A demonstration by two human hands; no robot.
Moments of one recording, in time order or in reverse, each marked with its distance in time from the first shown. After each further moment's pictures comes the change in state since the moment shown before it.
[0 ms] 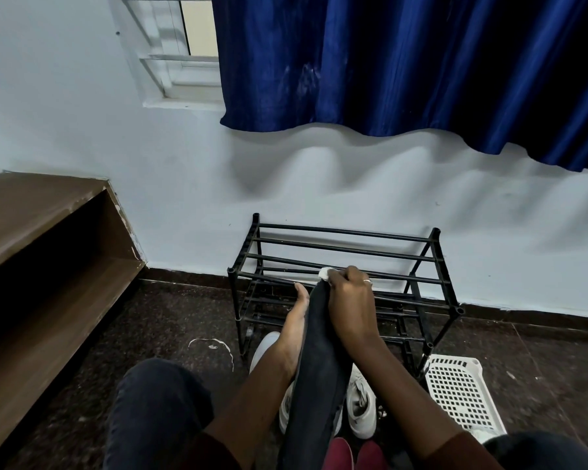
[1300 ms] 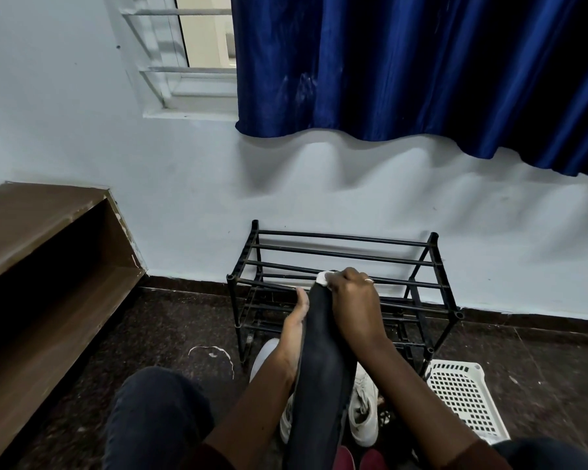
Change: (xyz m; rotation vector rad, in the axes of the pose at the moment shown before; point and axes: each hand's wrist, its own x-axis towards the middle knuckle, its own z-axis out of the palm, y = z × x) left_hand -0.008 -0.001 0.002 0.023 -0.243 0.071; right_hand 0.006 -0.001 -0.020 -0.045 0.011 -0.111
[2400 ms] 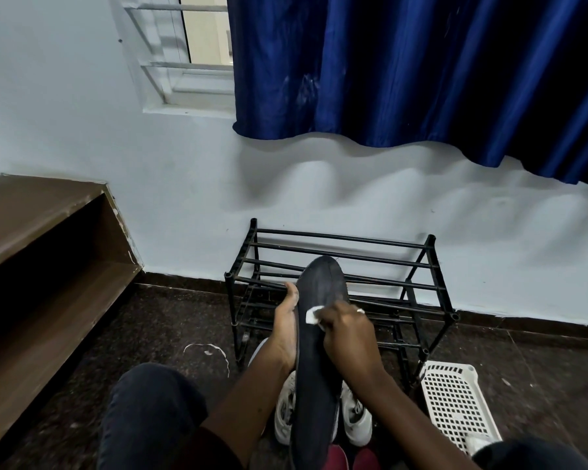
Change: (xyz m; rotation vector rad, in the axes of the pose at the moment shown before) left_hand 0.007 0.013 -0.002 -0.040 0.189 0.006; right_hand -0.039 -0.005 0.003 0.044 -0.109 -0.030
